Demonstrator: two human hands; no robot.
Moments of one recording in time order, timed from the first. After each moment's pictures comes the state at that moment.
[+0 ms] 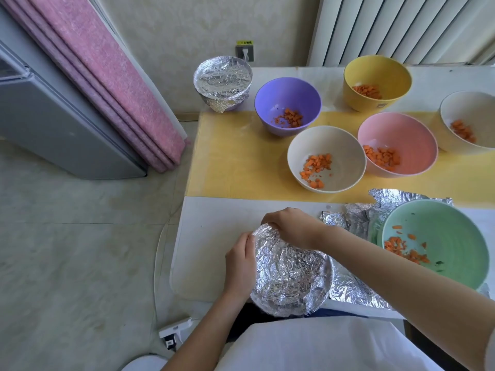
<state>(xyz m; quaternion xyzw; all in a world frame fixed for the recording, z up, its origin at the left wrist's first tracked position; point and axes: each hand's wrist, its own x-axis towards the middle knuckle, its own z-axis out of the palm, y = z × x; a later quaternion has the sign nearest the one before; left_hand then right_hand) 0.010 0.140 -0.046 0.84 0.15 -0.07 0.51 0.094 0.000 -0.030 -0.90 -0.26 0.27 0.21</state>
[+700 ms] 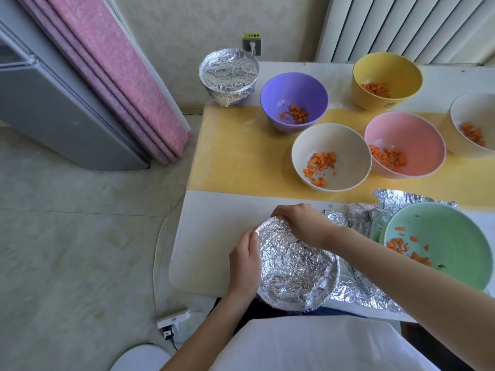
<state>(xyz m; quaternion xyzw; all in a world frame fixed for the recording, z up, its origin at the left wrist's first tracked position) 0.004 0.128 -0.044 0.81 0.20 -0.06 0.55 0.092 -0.018 -0.037 -0.91 -0.23 0.21 0.26</state>
